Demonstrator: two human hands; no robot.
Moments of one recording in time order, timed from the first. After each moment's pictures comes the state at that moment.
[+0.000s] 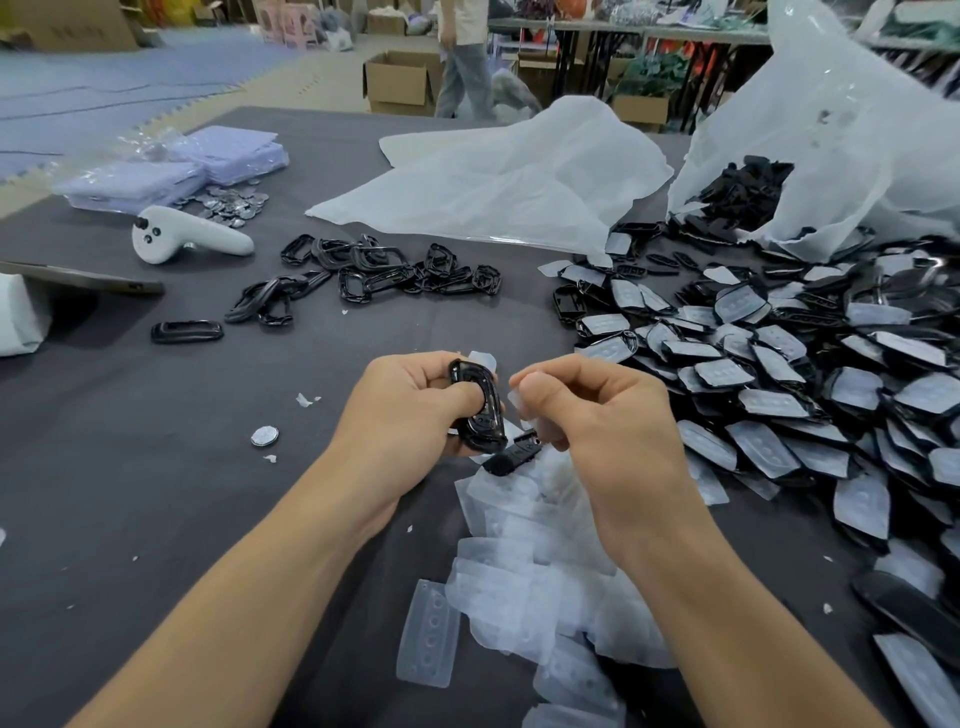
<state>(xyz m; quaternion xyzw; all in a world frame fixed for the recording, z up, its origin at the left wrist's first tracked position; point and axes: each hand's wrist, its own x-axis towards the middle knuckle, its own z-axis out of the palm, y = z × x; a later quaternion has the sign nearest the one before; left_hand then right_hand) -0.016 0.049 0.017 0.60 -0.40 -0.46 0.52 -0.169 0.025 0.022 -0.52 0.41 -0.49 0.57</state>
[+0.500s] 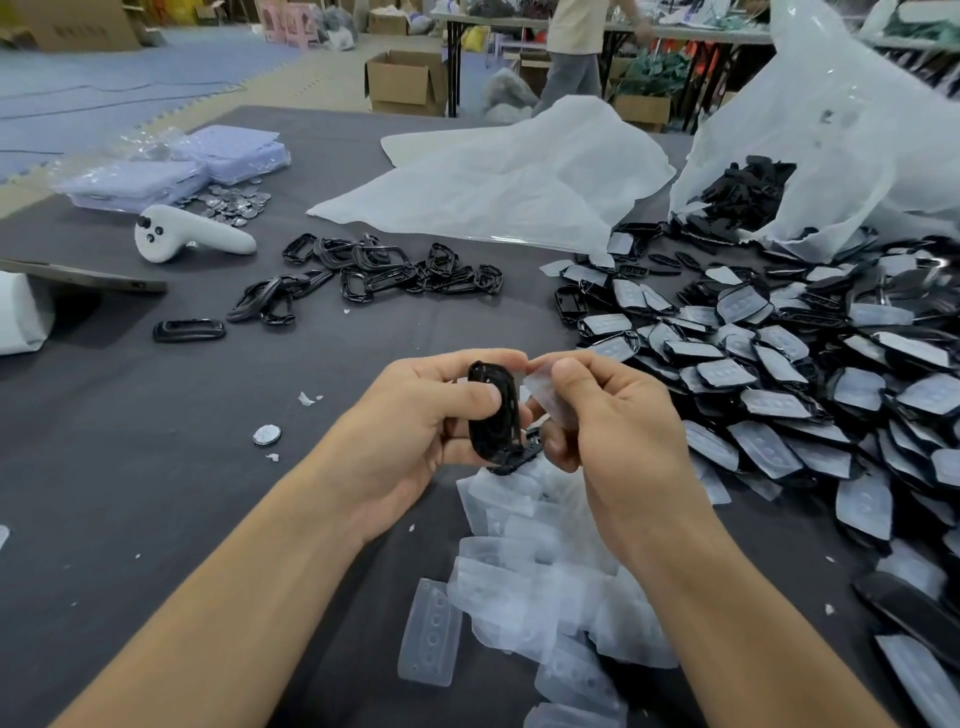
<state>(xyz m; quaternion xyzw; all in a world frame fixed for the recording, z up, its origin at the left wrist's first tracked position) -0.011 0.054 0.025 0.47 -0.39 -0.60 0.51 -0.169 0.020 0.019 -0.48 0.43 -0.47 0.60</state>
